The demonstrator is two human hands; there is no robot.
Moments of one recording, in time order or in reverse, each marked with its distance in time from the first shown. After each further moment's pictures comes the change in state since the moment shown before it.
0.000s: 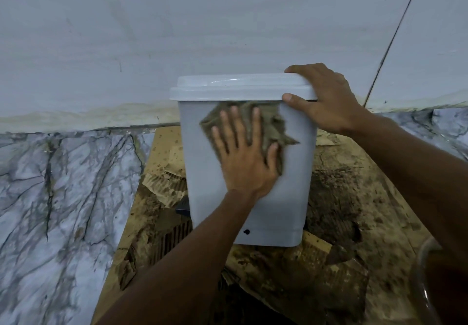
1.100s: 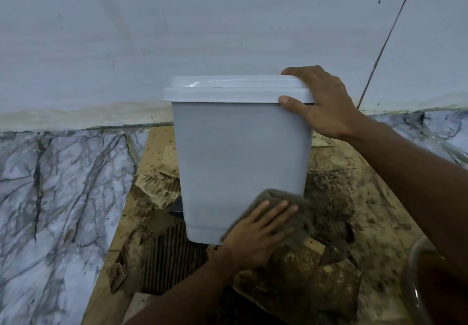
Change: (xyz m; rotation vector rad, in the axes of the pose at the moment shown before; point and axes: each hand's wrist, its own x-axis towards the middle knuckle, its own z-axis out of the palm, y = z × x) left_hand -0.136 -0.029 0.043 0.148 -0.220 0.919; right_hand -0.009 -0.006 -0.006 0.031 0.013 0.010
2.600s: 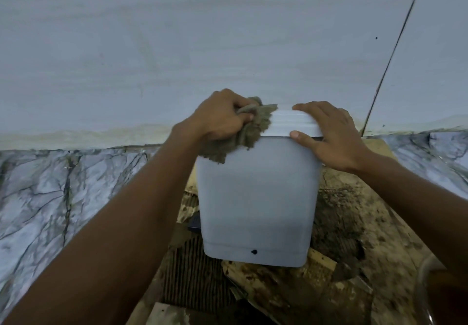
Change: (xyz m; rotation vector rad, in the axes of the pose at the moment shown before) left_hand 0.096 -0.246 -0.200 -0.741 -0.152 -0.701; right_hand -0.022 -0.009 -0.003 -0.095 0.006 -0.036
